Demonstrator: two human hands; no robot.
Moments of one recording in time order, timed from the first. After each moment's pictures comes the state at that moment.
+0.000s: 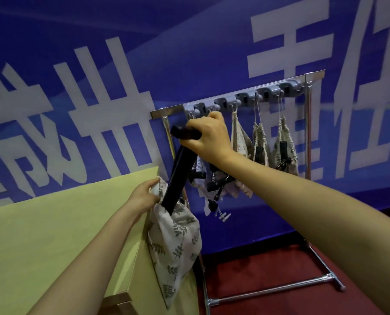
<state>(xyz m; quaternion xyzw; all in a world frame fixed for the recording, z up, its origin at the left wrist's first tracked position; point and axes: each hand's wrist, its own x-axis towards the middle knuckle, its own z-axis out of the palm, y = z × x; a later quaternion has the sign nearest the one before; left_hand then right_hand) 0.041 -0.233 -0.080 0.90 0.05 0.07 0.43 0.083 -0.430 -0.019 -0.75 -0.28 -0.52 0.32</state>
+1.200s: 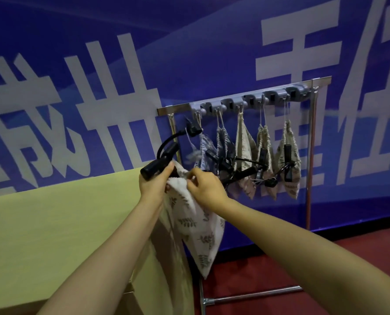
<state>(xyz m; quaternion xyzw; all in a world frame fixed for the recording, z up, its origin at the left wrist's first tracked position) 0.037 -0.266 -0.076 0.65 0.10 0.26 0.70 0.068 -0.394 -0.121 -0.89 -0.19 -0.21 0.35</state>
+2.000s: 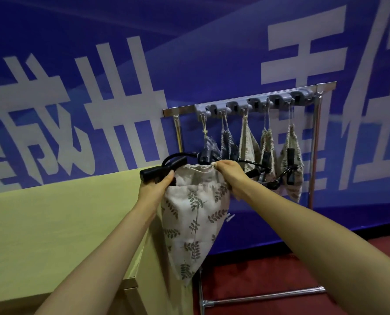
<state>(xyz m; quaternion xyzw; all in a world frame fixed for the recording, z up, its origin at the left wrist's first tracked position) 0.028 -0.239 -0.088 0.70 0.07 0.20 0.68 0.101 -0.435 -0.104 -0.71 -0.04 0.00 0.70</state>
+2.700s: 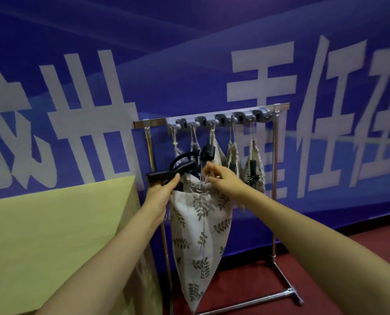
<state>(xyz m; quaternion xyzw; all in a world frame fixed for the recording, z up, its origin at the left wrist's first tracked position) 0.037 -0.329 -0.089 0.63 0.00 0.09 0.77 0.053 -0.518 -0.083 -0.86 -0.23 -0.13 0.43</state>
